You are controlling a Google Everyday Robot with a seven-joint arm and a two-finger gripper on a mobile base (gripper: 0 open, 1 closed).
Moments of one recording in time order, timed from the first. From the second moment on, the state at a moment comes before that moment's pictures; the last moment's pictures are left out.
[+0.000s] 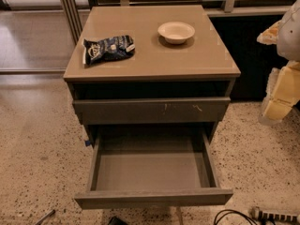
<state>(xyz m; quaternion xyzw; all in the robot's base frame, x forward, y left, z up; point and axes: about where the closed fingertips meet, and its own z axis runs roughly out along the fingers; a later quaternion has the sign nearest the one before) 0.438 -0.216 0.979 -0.60 0.78 -0.04 0.16</state>
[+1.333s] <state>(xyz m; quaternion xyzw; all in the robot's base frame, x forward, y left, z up) 0.437 -0.225 0.819 -0.59 0.80 0.03 0.12</state>
